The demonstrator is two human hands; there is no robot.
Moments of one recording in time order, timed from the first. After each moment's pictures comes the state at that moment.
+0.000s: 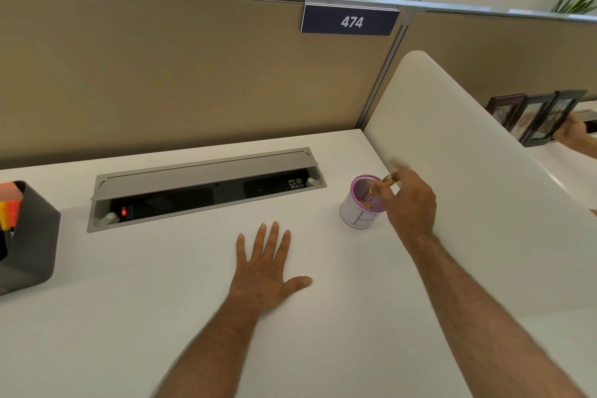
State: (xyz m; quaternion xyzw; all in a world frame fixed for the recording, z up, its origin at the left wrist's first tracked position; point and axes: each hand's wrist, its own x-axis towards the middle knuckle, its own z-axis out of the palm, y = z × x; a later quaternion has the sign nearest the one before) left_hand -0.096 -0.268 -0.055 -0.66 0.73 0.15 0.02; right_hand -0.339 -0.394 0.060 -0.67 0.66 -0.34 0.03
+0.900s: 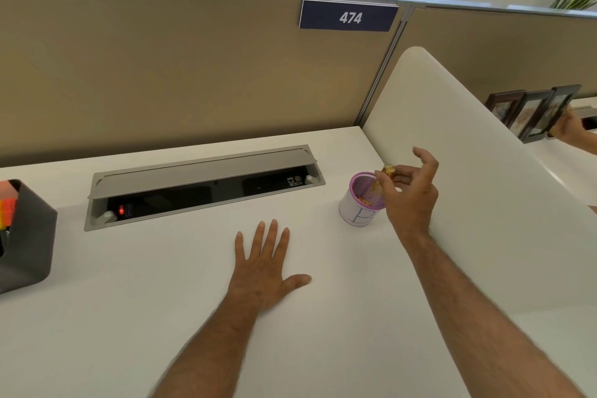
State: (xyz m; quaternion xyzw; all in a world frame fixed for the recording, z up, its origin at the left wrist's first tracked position) left_hand -0.096 -0.268 -0.056 -0.66 0.73 0.16 0.02; right_hand -0.333 -0.393 0.060 -0.59 0.61 -0.51 0.12
